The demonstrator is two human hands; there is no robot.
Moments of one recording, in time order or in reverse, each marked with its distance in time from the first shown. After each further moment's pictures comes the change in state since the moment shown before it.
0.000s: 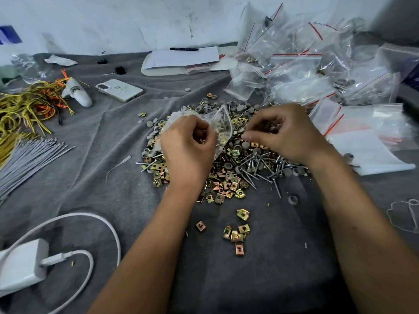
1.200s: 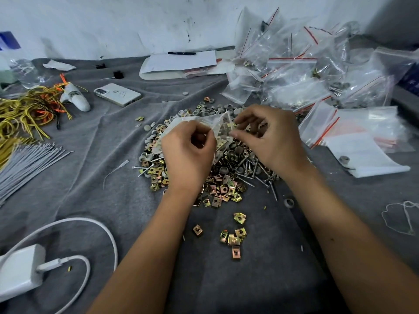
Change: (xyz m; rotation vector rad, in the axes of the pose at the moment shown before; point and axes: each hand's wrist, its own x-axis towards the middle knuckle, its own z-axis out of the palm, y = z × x) left_hand -0.001 0.000 0.002 -0.097 -0.088 -0.096; right_hand 0.001 -0.005 0.029 -0.038 0.247 -0.076
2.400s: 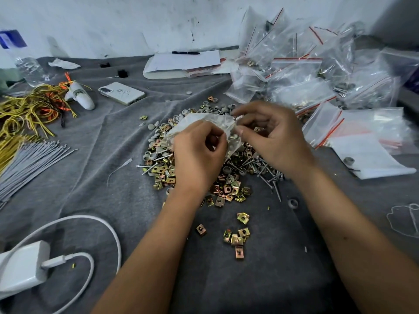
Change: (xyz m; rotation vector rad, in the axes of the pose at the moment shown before) left_hand -0.002 0.004 0.002 0.040 -0.062 0.148; right_hand 0.000 -0.001 -0.002 0.253 -0.089 -0.008
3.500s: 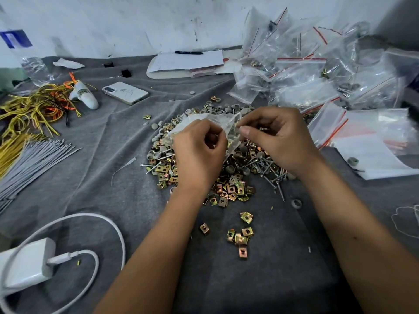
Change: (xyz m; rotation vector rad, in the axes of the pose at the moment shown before) left_hand 0.001 0.000 -0.001 0.004 0.058 -0.058; right_hand 0.000 0.000 -0.004 0.155 -0.070 0.065
